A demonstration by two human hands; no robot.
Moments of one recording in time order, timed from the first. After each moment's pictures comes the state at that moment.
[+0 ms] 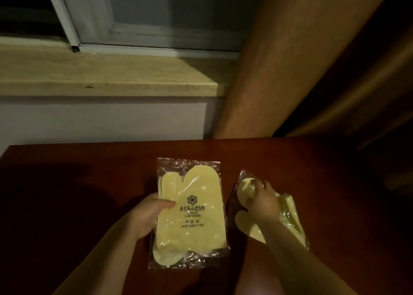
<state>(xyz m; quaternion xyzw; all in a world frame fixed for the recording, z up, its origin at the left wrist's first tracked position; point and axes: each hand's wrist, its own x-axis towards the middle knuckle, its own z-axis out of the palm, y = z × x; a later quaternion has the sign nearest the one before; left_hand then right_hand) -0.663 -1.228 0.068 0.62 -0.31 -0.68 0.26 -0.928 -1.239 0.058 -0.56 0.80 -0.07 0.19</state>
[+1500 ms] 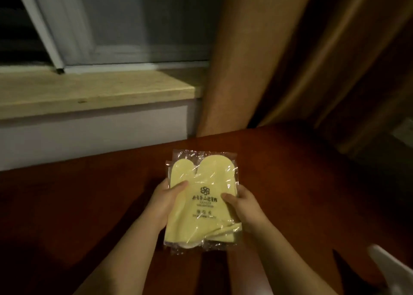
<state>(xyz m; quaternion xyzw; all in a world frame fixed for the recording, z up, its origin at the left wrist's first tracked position) -0.689 -1.192 0.103 0.54 -0.35 -0.67 0.38 -0.872 -1.148 0.102 -0.32 0.68 -0.38 0.54</state>
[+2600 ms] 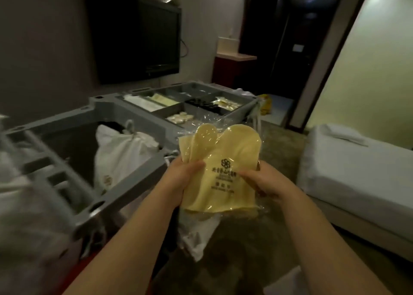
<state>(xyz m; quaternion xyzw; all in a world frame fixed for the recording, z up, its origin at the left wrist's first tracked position) -0.693 -0.063 0.249 -0.20 -0.56 -0.70 -0.41 -0.545 0.067 0.271 0.40 0.76 -0.49 -0.14</state>
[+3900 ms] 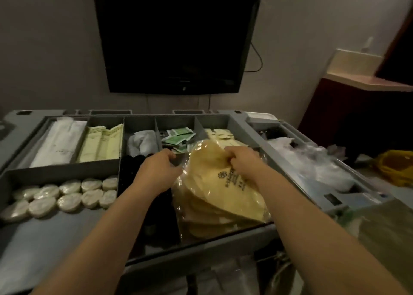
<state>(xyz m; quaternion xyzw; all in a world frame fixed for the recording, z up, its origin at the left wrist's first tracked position) -0.988 0.501 0.255 -0.06 -0.91 -0.40 -0.03 -0.998 0.711 0.256 0.09 0.97 -0.21 0.01</state>
